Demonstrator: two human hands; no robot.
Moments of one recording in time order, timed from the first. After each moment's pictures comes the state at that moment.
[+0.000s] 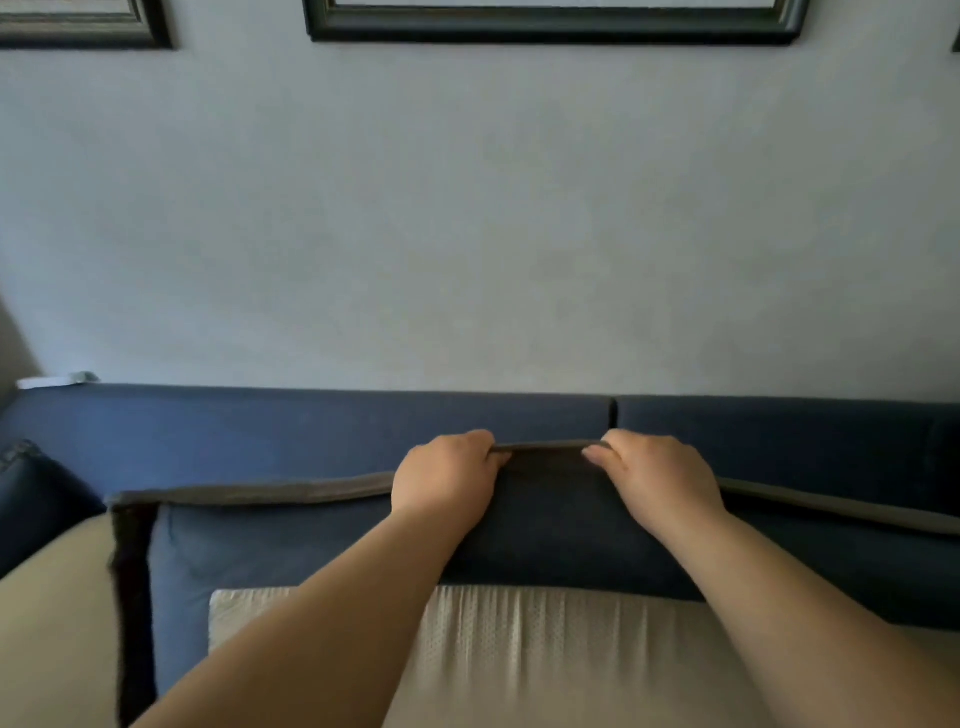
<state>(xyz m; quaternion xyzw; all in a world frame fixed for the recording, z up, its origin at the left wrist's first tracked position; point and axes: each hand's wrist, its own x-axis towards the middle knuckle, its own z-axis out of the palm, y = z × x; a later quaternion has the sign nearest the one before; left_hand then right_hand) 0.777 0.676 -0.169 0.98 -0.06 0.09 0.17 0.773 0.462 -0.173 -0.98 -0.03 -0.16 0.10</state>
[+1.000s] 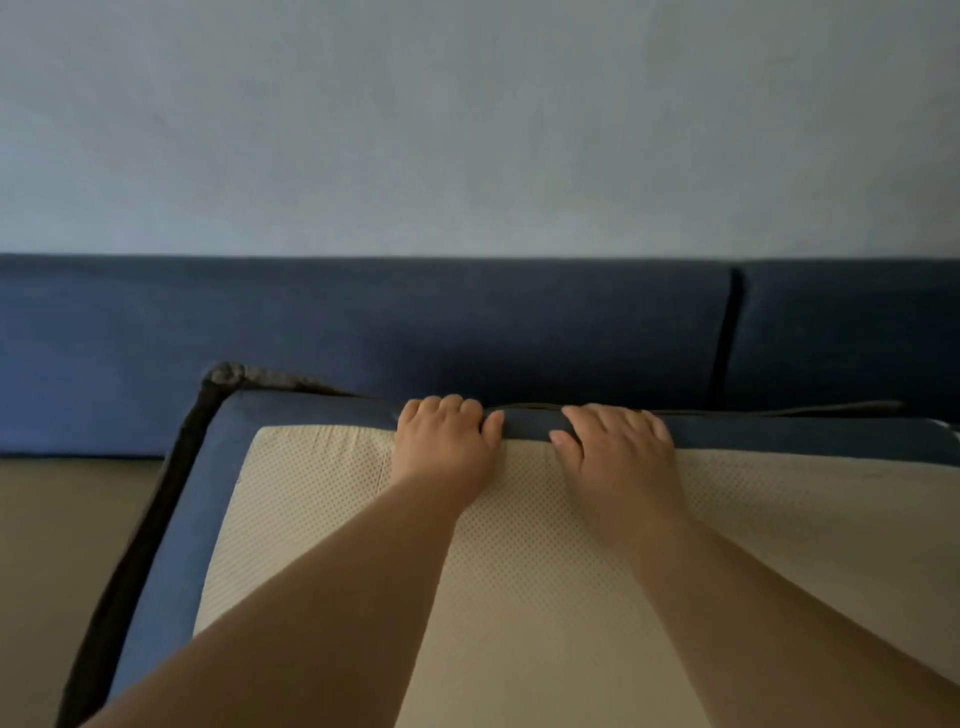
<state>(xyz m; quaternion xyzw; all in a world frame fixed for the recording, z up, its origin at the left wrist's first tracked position) 1.170 0.645 -0.517 0.99 -0.06 0.09 0.08 1.142 0.467 -0.518 -1.00 -0.03 -0.06 0.06</state>
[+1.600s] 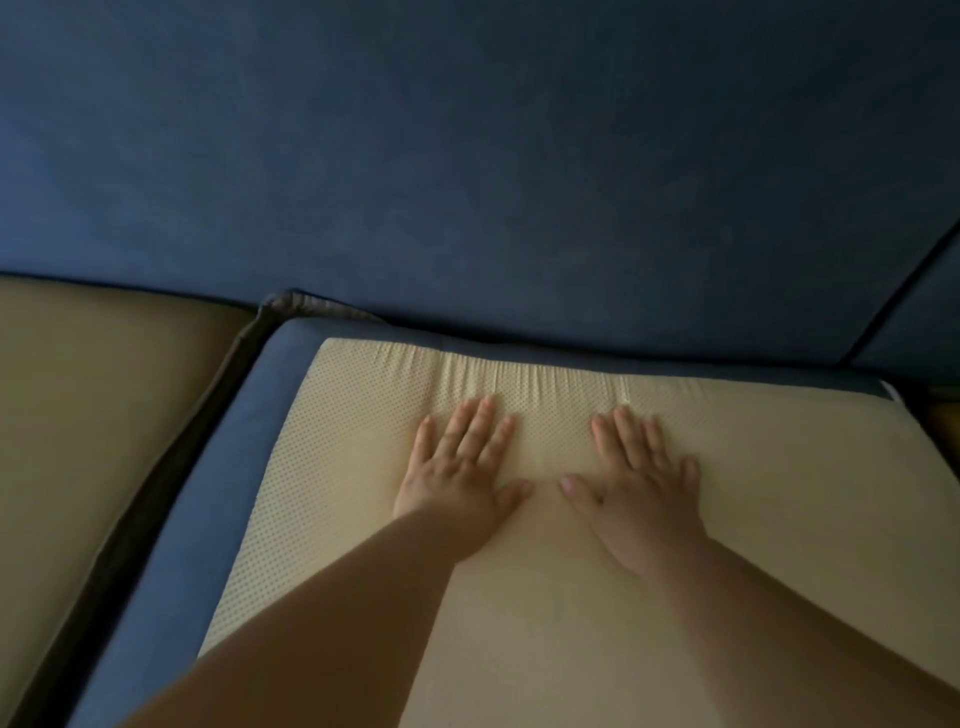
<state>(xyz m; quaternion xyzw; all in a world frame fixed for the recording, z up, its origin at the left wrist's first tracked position) 1.122 0.715 -0.754 0.98 -0.11 -0.16 0.04 1.126 0.516 -0.751 -0.98 0.01 0.18 0.05</state>
